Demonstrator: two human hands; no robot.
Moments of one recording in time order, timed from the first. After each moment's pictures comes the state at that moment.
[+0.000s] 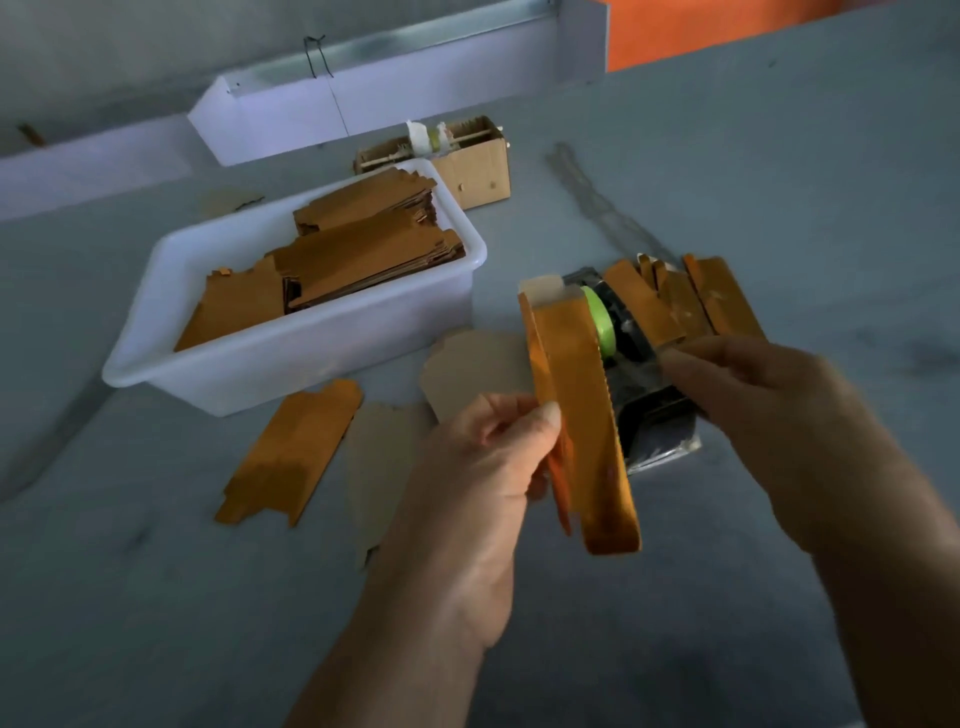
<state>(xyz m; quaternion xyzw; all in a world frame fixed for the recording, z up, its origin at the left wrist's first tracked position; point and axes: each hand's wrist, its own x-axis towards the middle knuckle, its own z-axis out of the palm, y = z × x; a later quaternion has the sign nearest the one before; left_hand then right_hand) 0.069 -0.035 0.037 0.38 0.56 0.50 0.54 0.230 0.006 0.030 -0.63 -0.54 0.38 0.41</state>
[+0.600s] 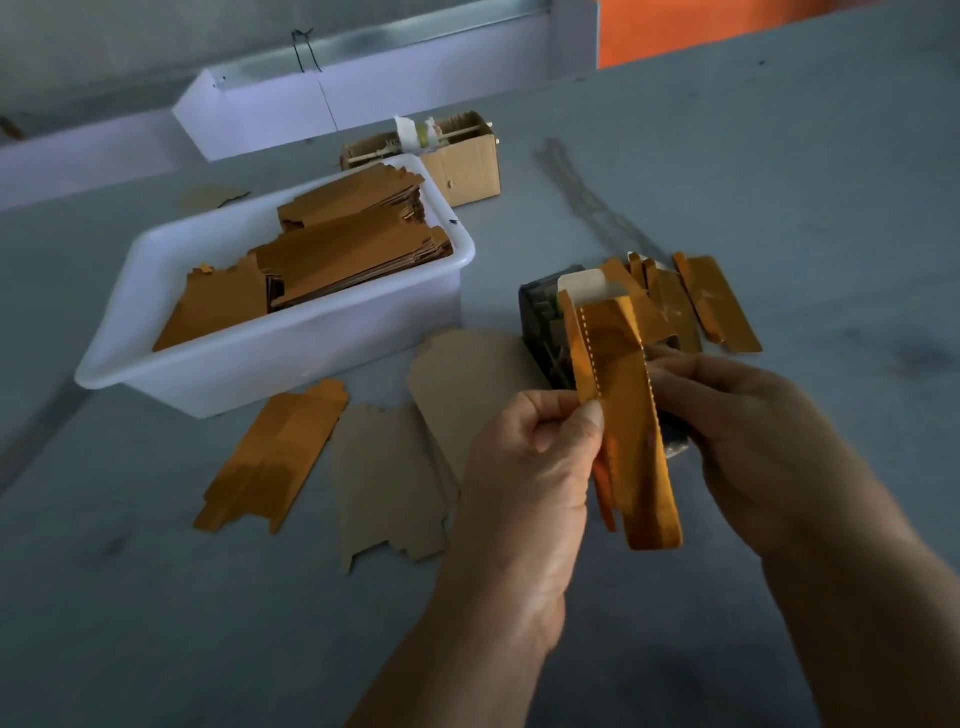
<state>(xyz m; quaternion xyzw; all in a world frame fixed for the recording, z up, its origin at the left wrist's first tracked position) 0.097 -0.030 0.022 0.39 0.56 0.50 0.54 0.228 0.011 0.011 -0.52 -0.43 0.57 0.48</state>
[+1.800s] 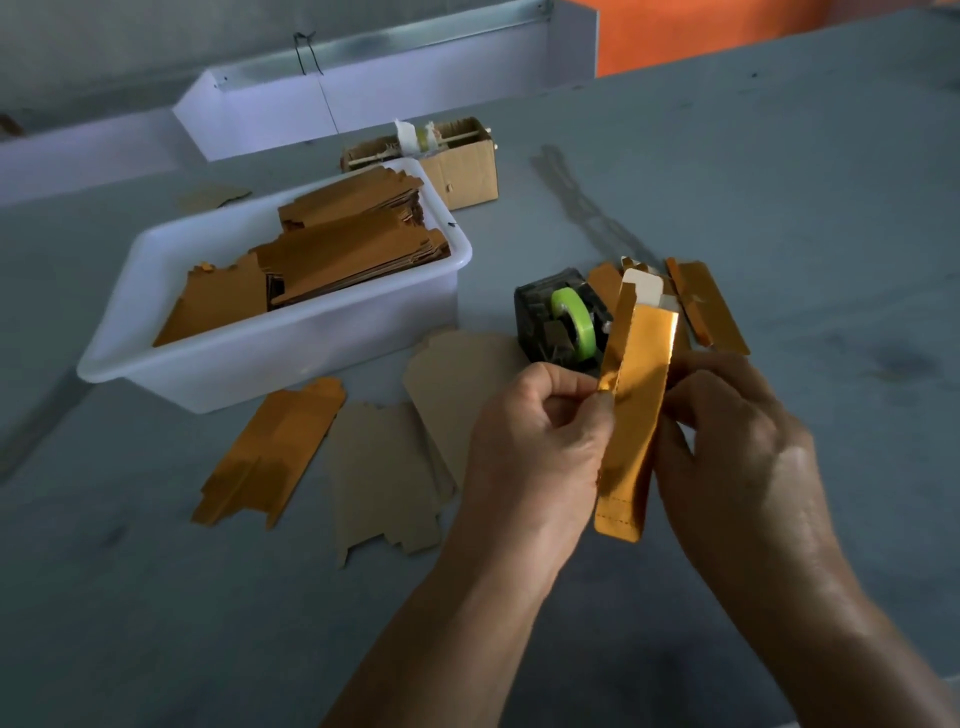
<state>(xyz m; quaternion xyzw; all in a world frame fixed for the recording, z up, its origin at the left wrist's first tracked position) 0.102 -0.018 0.030 0.49 0.58 0.46 0.45 0.218 -0.014 0.007 -0.64 -0.65 0.09 0.40</state>
